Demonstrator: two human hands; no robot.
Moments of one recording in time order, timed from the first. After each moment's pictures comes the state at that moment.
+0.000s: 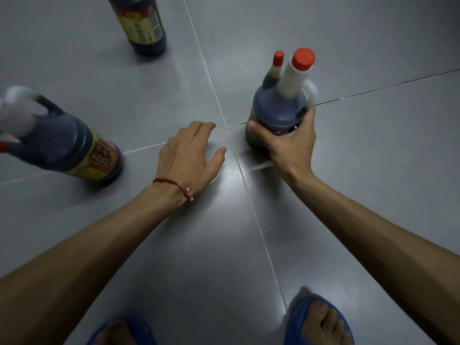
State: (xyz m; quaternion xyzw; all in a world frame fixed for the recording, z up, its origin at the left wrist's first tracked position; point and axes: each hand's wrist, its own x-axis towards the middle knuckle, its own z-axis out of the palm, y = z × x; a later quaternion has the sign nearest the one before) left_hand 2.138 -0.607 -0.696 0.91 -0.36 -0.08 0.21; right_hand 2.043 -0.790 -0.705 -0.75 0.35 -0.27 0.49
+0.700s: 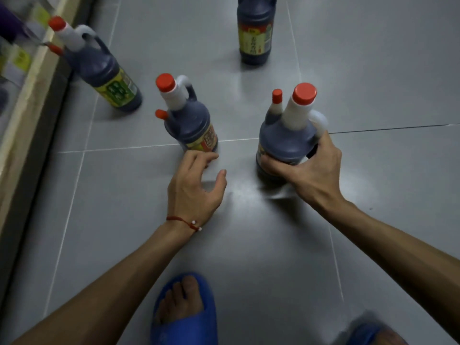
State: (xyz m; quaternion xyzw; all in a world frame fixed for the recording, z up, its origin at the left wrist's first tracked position) left_hand 2.106 -0.447 -0.692 0.91 -0.20 0.07 0.35; right_hand 2.058 -0.680 -0.686 -0.83 0.18 -0.19 0.49
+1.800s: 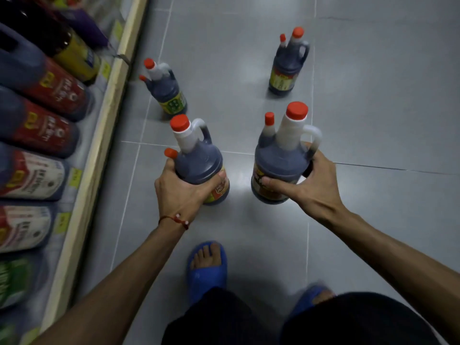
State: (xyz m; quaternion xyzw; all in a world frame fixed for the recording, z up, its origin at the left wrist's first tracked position) left_hand 2.097 -0.393 -0.503 0.87 0.15 -0.02 0.48; right_hand 2.064 -0.645 -0.492 -0.83 0.13 0.00 0.55
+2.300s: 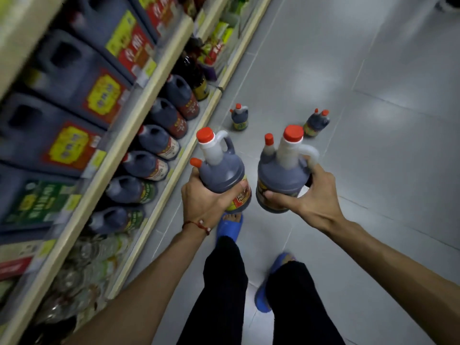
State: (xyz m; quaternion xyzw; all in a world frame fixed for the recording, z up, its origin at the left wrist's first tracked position) left_hand 2.000 -0.365 -0.105 0.82 0.27 0.02 0.50; right_hand 2.045 -0.598 -0.102 -0.83 -0.05 0.11 0.54
